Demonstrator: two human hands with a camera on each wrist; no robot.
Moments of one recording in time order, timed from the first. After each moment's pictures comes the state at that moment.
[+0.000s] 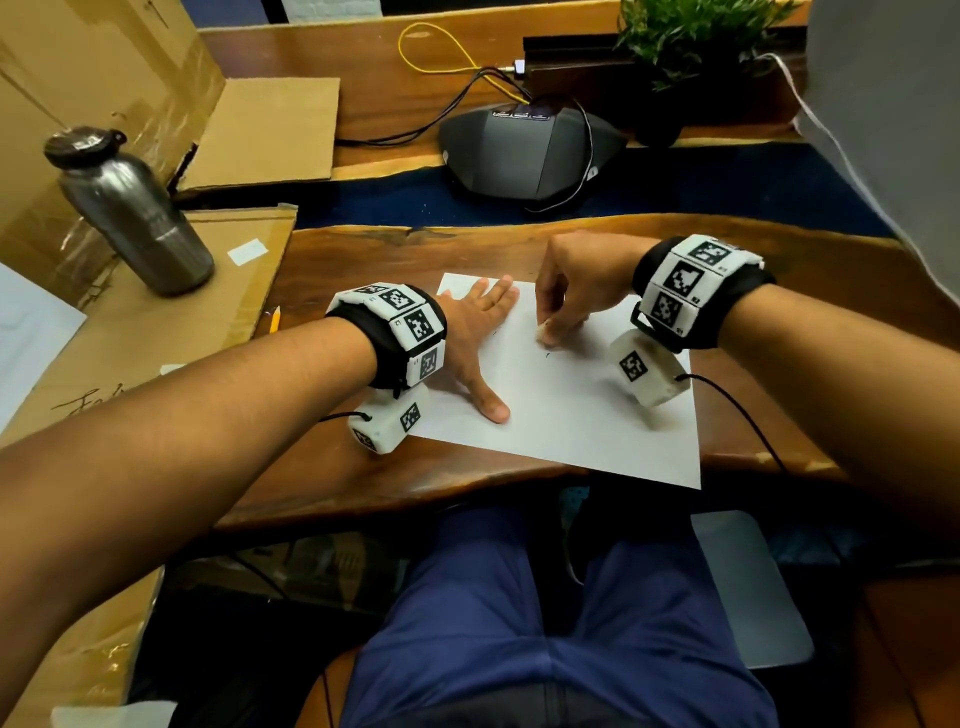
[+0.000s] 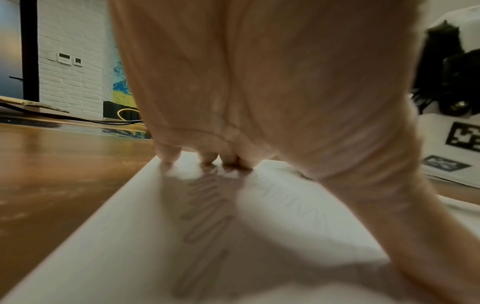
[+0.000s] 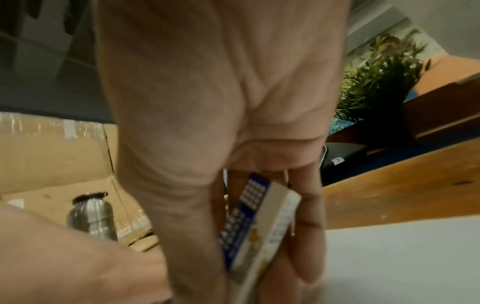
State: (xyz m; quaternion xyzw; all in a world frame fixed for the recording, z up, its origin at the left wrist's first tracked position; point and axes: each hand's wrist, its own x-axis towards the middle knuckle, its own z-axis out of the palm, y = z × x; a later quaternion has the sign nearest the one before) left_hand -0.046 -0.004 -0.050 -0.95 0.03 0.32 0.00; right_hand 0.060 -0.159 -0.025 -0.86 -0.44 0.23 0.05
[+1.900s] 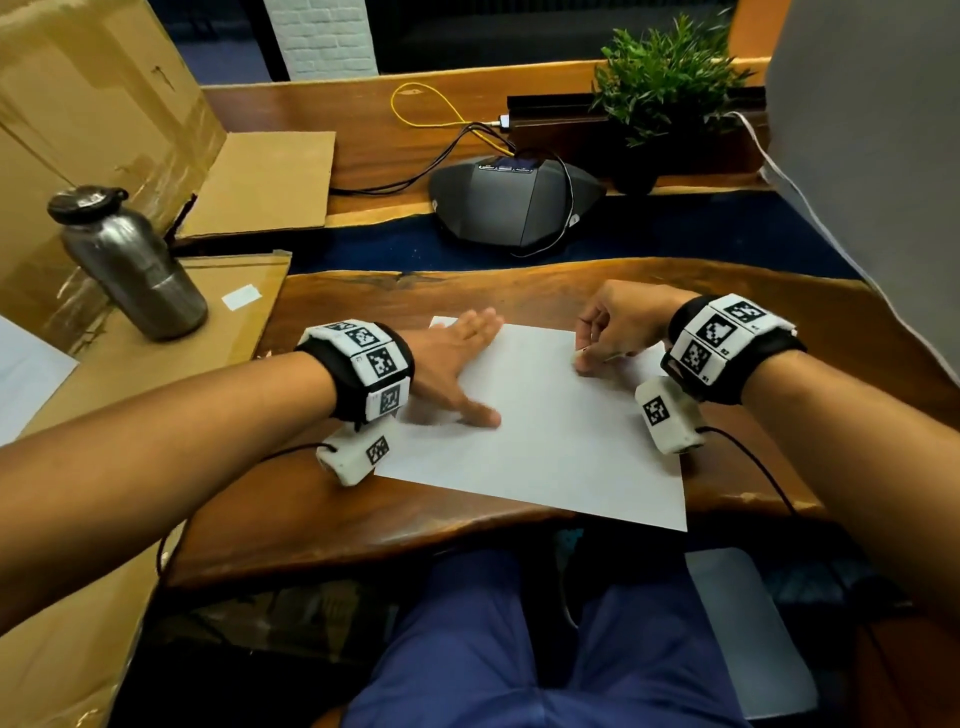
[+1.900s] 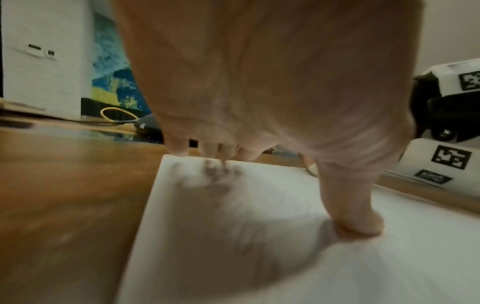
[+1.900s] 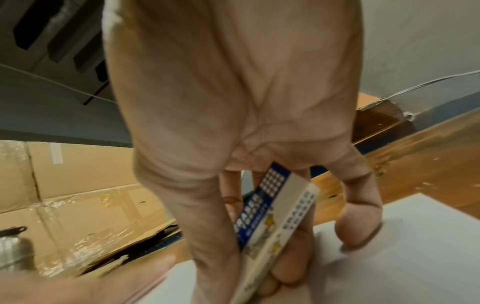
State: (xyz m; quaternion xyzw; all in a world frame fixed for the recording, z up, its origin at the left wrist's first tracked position) left_hand -0.042 0.015 -0.053 -0.96 0.07 0.26 -0.03; right_hand 0.086 -0.205 -0.035 -0.91 -0.29 0.26 0.11
